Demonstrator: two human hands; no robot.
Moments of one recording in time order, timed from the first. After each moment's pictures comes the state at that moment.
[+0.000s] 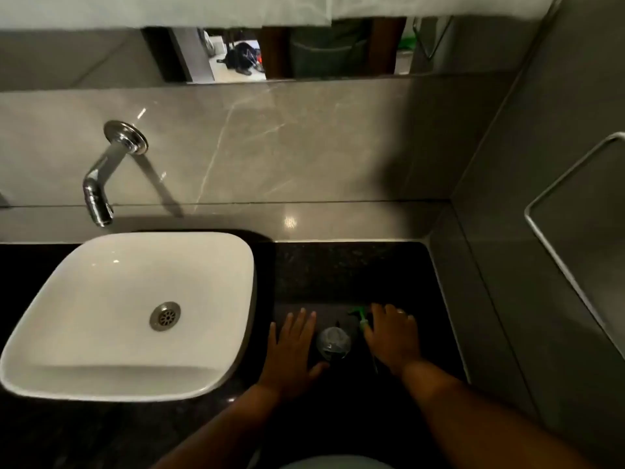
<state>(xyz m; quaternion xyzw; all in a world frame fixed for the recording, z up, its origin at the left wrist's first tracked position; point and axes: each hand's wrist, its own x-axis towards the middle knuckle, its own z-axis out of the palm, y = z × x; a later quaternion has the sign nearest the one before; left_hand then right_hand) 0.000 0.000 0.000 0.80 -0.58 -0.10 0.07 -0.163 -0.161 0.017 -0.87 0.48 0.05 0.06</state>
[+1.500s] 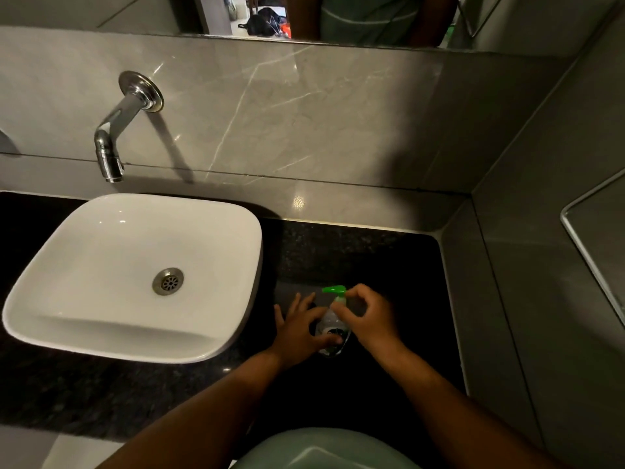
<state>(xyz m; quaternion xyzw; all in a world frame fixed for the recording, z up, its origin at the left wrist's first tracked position) 0.001 -0.022 -0.011 0.80 -0.46 -0.33 0.22 -0.132 -0.134 0.055 -0.77 0.44 -0.16 0.43</state>
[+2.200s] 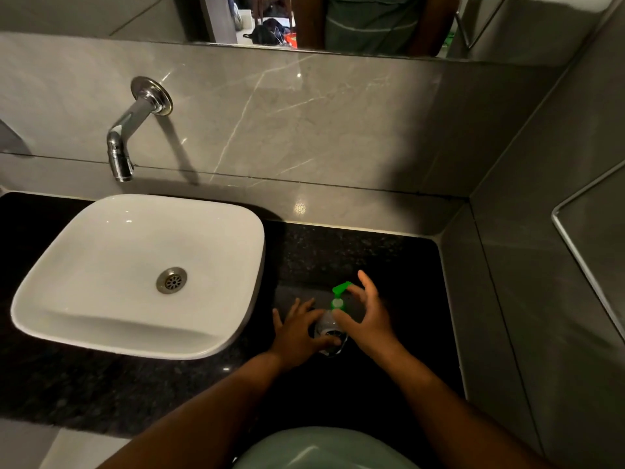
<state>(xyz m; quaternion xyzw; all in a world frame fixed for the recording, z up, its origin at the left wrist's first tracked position) -0.005 -0.016 -0.008 0.81 -0.45 -0.31 0.21 -0.142 -0.123 0.047 -0.70 0.40 -0.17 0.57</state>
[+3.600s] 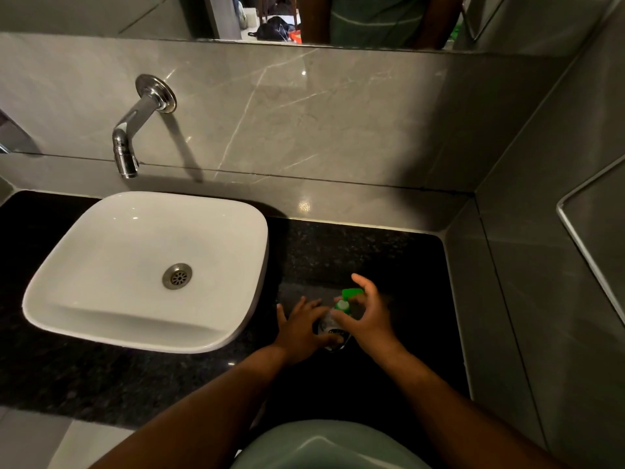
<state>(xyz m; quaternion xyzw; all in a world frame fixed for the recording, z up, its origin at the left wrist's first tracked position) -0.006 -0.016 -0.004 0.81 -0.46 -0.31 0.19 -0.139 -0.117 0.044 -0.69 0.39 -0.21 0.57</state>
